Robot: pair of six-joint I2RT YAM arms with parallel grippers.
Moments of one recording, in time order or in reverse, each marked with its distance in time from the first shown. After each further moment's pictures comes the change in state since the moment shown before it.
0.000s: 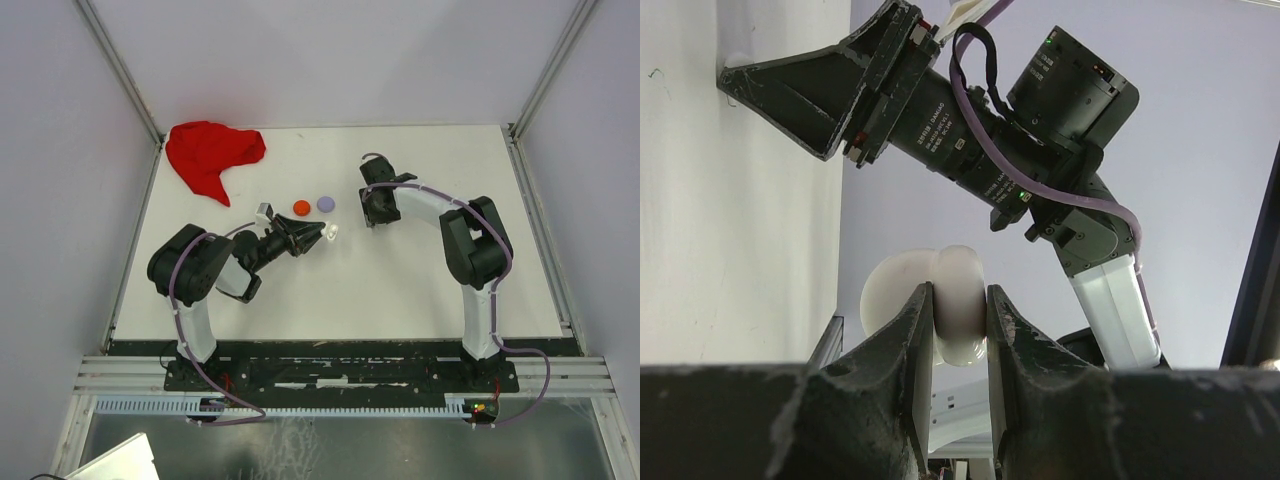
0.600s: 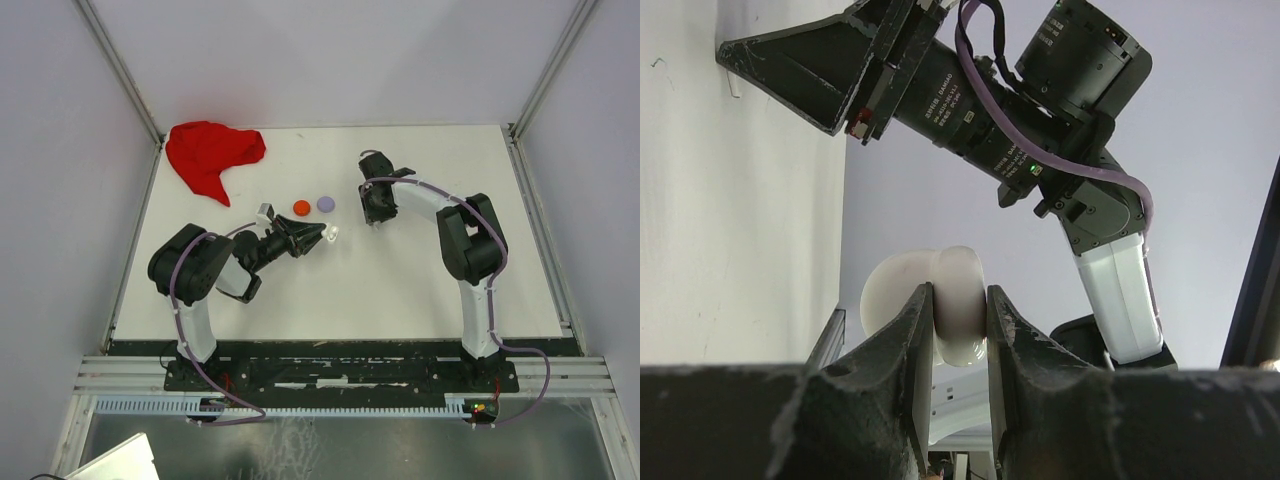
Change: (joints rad) left arm 0.000 0.005 0.000 0.000 0.016 0.000; right arm -0.012 0.054 0.087 -0.053 -0.061 0.000
